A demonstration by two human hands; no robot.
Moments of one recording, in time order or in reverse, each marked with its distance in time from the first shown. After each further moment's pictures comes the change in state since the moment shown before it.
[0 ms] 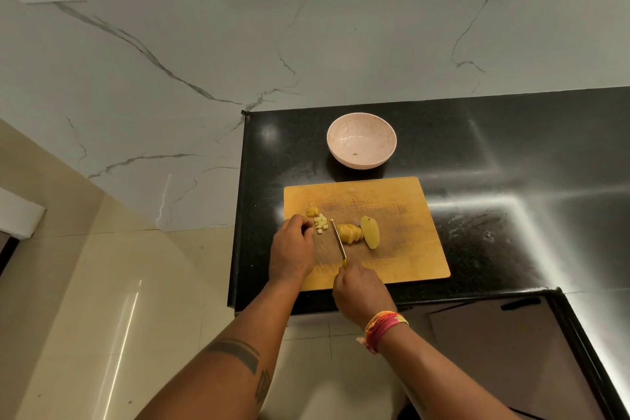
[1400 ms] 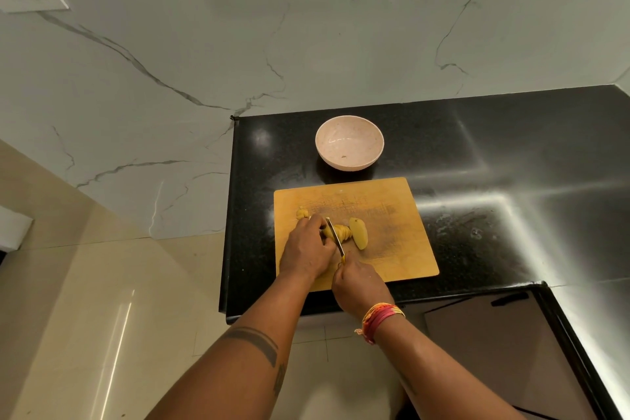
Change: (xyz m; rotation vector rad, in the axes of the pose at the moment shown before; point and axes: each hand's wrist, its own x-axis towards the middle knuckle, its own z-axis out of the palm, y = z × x) left_hand 0.003 0.029 0.026 0.176 -0.221 0.060; right_hand 0.010 0.012 -0.009 0.016 0.022 0.009
